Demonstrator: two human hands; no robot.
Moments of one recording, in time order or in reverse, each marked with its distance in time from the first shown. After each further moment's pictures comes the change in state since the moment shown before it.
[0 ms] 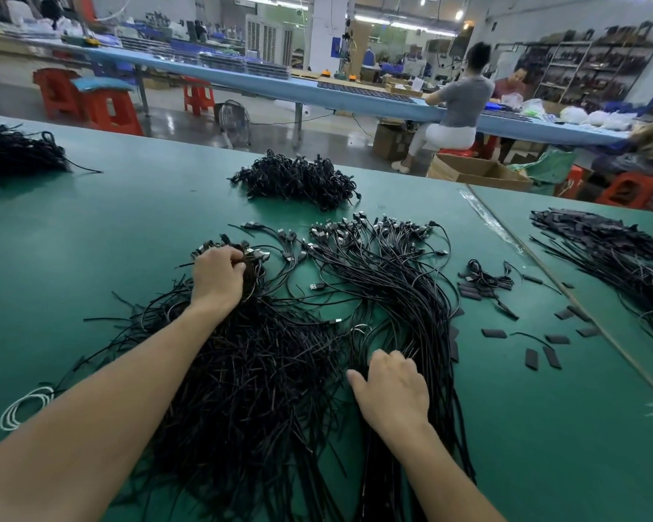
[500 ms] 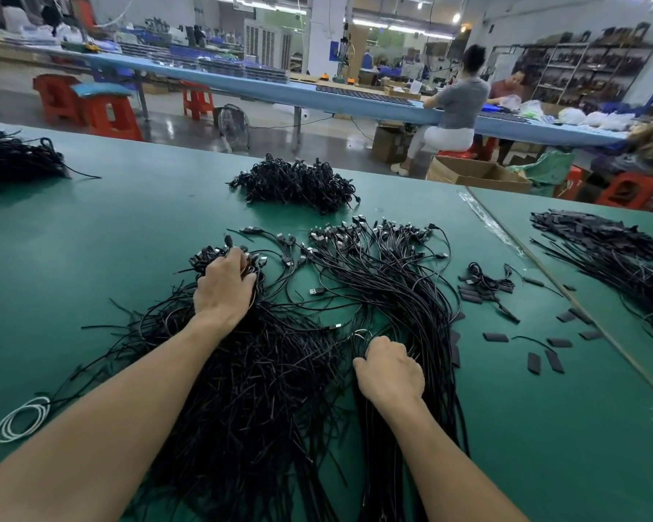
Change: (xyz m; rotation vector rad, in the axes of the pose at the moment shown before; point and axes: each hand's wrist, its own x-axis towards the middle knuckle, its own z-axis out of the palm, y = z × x) left_hand -0.008 -0.001 0.011 0.124 0.017 0.049; right_hand 0.028 -0.012 -0.014 0.054 -0.096 0.111
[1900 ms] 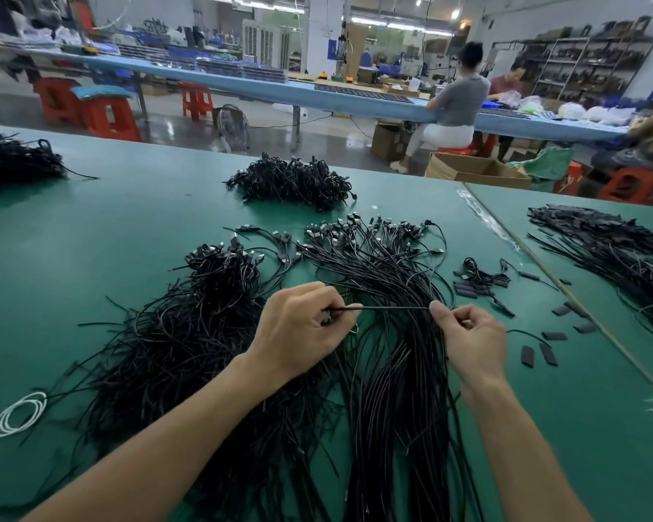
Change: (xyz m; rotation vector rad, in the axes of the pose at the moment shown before) left_hand -0.094 0.093 -0.021 -0.489 0.080 0.768; right_hand 0.011 0.085 -0.047 1.096 0.396 0.098
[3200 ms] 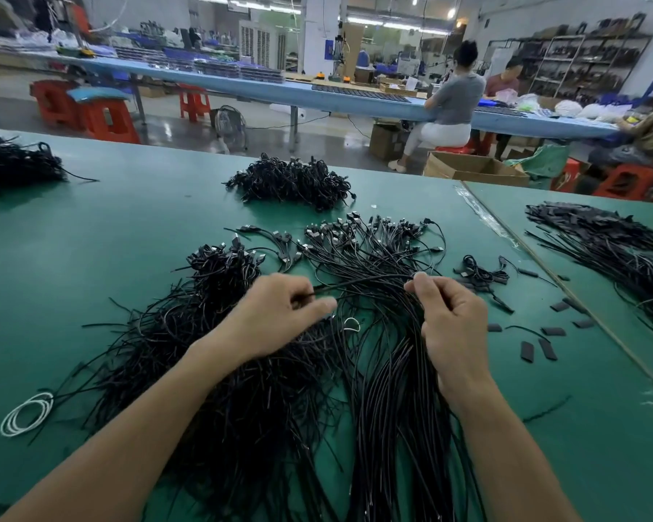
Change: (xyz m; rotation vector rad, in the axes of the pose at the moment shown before) left_hand 0.009 -0.012 -0.046 -0.141 -0.458 -0.499; right_hand -0.042 -0.048 0.017 0.202 -0.134 -0.218
